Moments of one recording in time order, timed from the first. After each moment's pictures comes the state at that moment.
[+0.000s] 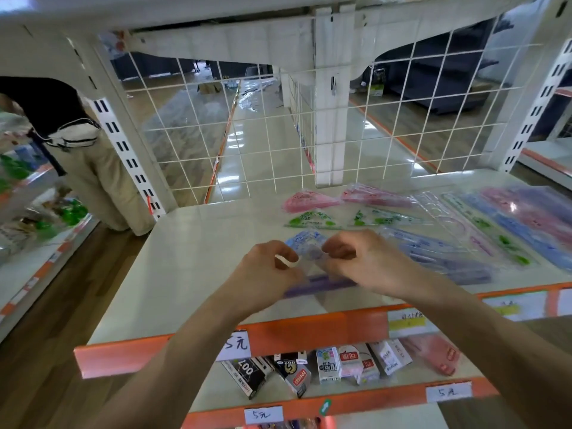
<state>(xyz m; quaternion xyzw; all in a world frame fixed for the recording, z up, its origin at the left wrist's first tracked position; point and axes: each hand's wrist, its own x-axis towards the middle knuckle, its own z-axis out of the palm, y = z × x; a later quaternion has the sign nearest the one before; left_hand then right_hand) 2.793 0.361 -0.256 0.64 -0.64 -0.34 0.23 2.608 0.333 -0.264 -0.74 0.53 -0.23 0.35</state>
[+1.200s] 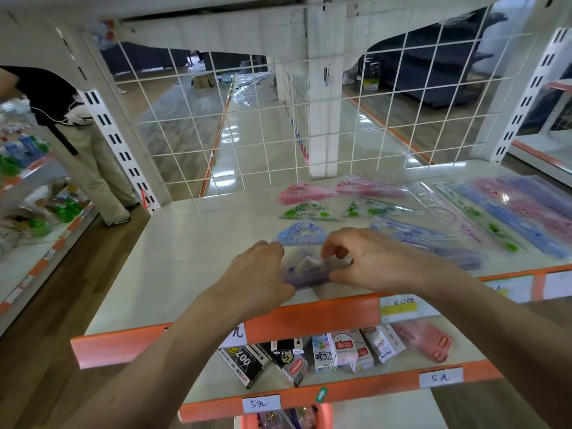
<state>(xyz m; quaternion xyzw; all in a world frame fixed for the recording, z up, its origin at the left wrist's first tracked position) 2.787 0.378 -0.244 0.65 -0.74 -0.15 0.03 2.602 0.352 -0.243 -0.82 0.52 -0.05 0.22</state>
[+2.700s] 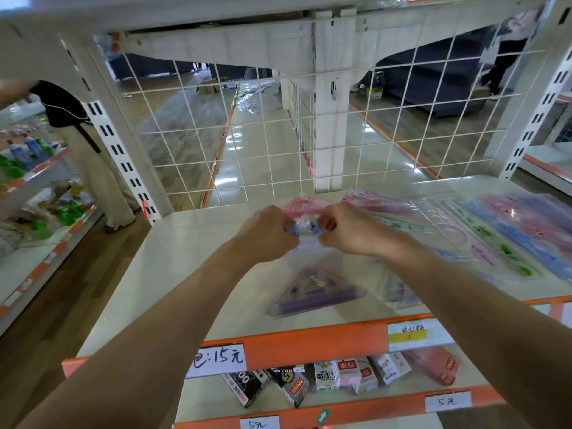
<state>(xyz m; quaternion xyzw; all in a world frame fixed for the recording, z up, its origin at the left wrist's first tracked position) 2.788 0.284 -0.242 0.64 -0.74 -0.17 0.15 2.623 0.271 -0.248 -0.78 0.55 -0.15 0.25</state>
